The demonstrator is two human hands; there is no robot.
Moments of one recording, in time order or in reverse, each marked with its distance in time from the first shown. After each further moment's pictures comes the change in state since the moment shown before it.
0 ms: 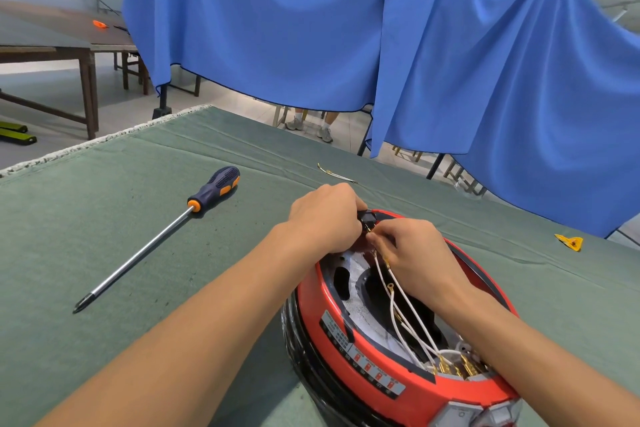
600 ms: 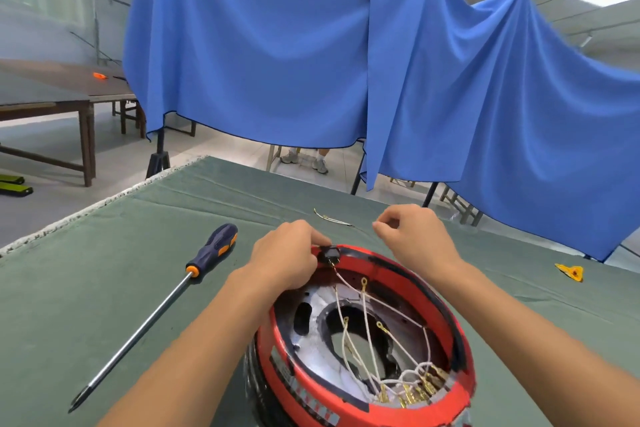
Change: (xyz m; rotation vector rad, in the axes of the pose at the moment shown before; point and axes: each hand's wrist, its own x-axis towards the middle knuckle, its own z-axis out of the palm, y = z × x) left_hand 0.014 -0.037 -0.029 0.061 0.019 -0.027; right_hand 0.072 0.001 -0.033 0.036 0.088 0.196
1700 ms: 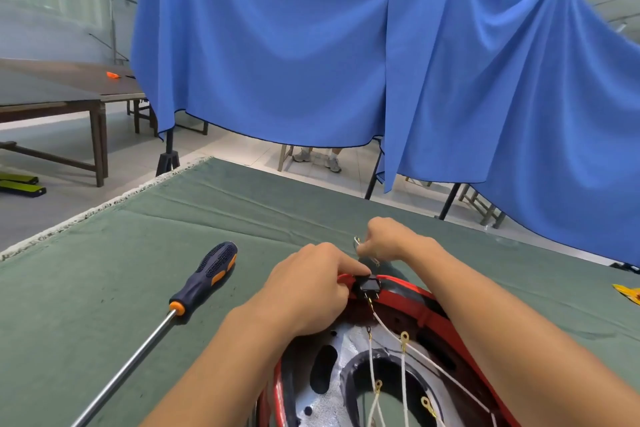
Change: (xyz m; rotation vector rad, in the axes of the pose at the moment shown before) left_hand 0.028 -0.008 0.012 -0.123 -0.088 0.102; right_hand 0.130 0.031 0.106 -0.270 -0.514 -0.009
